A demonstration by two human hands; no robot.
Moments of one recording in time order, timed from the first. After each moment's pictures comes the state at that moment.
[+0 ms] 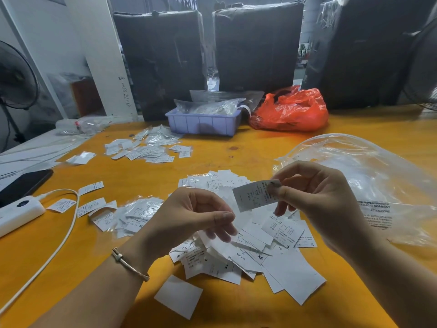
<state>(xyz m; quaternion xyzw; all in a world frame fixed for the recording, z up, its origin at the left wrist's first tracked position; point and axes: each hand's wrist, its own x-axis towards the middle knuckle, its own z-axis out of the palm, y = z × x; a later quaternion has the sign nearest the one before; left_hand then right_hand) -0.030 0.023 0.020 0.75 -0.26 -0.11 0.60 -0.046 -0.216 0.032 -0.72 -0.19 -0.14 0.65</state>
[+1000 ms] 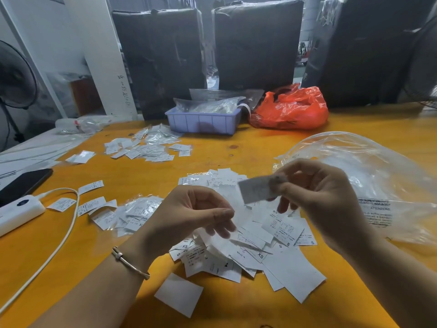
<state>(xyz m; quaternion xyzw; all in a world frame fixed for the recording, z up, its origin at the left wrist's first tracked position) -0.030 0.023 0.019 0.75 -0.26 -0.10 0.60 -0.046 -0.214 0.032 -0.72 -0.20 -0.16 0.65</state>
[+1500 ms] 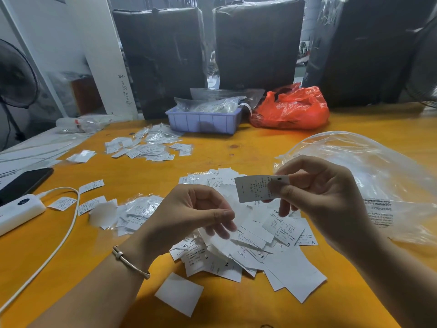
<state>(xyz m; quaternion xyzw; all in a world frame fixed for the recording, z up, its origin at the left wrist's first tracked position) -0.030 0.024 0.020 0.75 -0.27 -0.09 0.60 -0.051 -0.212 0.035 -0.69 -0.24 -0.17 0.66</state>
